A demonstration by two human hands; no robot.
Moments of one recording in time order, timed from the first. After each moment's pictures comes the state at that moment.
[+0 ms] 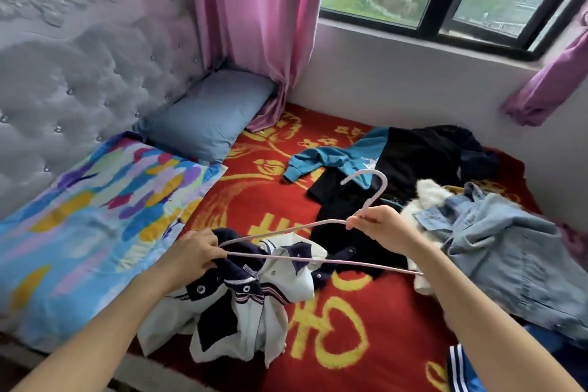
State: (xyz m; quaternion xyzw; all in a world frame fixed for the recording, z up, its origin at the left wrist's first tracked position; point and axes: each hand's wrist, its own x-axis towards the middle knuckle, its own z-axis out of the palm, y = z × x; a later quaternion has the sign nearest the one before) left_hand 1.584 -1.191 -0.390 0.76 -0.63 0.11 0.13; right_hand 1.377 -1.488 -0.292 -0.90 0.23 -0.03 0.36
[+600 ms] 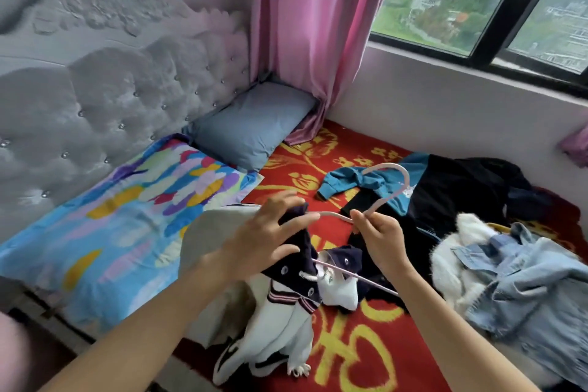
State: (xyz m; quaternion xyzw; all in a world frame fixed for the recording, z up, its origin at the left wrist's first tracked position) left_hand 1.562 -1.205 -0.313 0.72 -0.61 0.19 0.28; right_hand 1.449 -1.412 -0.305 -0.84 0.22 -0.25 0.43
